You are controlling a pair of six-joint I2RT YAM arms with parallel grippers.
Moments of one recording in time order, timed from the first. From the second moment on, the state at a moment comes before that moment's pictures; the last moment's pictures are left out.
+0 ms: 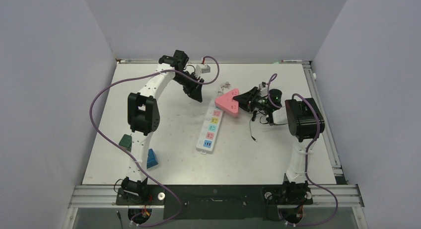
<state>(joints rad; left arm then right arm) -0.32 2.36 2.23 -1.19 0.76 0.59 0.11 2.09 0.89 0.93 -0.86 1.27</state>
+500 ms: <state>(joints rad) -0.32 2.36 2.23 -1.19 0.76 0.59 0.12 2.09 0.89 0.94 -0.84 1.25</state>
